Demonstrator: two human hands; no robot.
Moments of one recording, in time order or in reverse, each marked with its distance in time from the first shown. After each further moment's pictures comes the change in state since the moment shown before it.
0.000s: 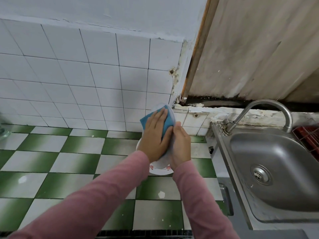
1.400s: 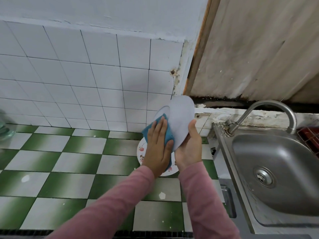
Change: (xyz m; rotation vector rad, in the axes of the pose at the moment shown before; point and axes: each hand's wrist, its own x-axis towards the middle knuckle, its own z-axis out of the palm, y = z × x) left_hand -0.030 -0.002 0.028 -0.086 0.122 0.037; right_hand -0.005 -0.028 -0.009 0.382 -0.109 0.075
